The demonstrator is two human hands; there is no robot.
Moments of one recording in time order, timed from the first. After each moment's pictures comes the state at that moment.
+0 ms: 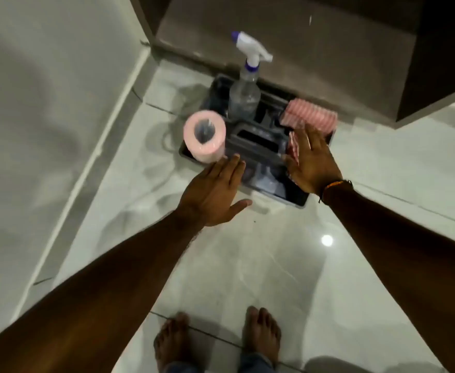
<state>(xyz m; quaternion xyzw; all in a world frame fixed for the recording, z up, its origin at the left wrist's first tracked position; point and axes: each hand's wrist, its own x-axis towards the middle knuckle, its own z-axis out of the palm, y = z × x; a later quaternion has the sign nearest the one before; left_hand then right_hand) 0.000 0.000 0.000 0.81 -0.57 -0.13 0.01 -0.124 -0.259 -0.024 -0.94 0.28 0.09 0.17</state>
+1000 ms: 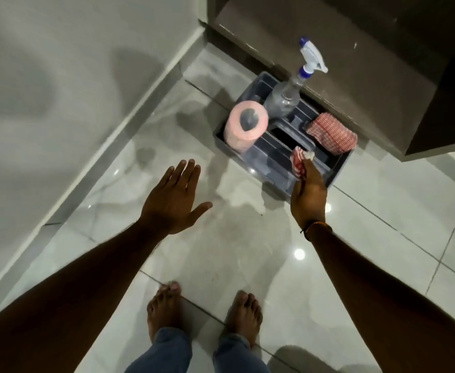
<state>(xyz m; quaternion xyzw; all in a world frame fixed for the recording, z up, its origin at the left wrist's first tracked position) 0.003 0.162 -0.001 0.89 -0.41 -0.18 0.02 -0.133 -0.128 0.028 -0.86 0.37 -0.04 0.35</state>
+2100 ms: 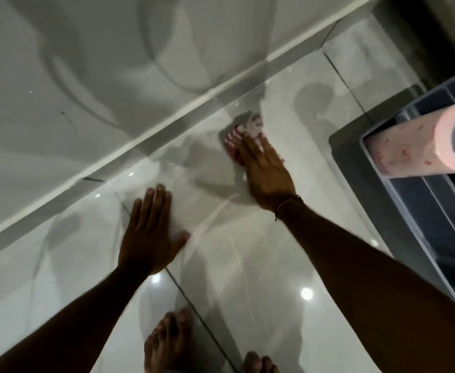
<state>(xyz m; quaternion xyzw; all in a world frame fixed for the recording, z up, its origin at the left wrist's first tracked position) -0.062 0.385 -0.226 0.98 -0.13 -0.16 0.07 0.057 0.076 -0.224 -0.98 -0.14 0.07 0.15</state>
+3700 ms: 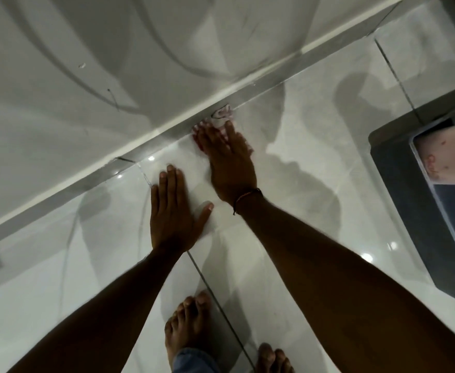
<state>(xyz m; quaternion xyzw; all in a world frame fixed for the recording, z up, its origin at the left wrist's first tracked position) -0.058 0.368 -0.234 0.99 0.05 -0.11 0.11 0.054 0.221 -0.222 -0.97 -0.16 0.03 0.20</state>
